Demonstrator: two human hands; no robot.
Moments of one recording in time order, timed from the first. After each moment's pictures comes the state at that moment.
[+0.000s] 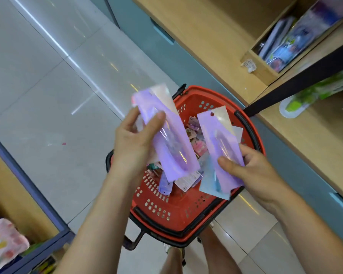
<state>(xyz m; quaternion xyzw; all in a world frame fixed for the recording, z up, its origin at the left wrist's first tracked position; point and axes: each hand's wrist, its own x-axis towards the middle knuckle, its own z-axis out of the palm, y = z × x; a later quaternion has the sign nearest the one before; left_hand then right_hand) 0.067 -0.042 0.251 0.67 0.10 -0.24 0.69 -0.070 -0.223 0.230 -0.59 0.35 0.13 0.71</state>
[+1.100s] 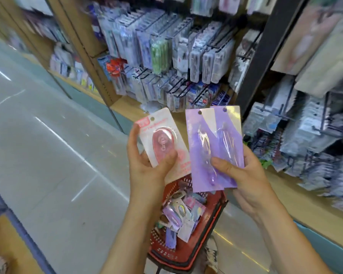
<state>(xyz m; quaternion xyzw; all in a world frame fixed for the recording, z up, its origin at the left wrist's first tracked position) -0.009 -0.051 0.590 0.58 -0.07 -0.17 0.79 -0.113 -0.197 0.573 -0.50 0.27 -0.21 0.80</state>
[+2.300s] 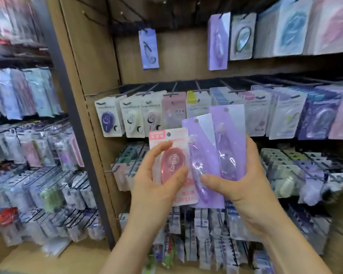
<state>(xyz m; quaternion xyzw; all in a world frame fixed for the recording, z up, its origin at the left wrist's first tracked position) -0.287 -0.254 0.833 0.49 -0.49 -0.15 0.71 -0.433 -0.332 0.833 -0.65 0.16 -0.56 0.49</state>
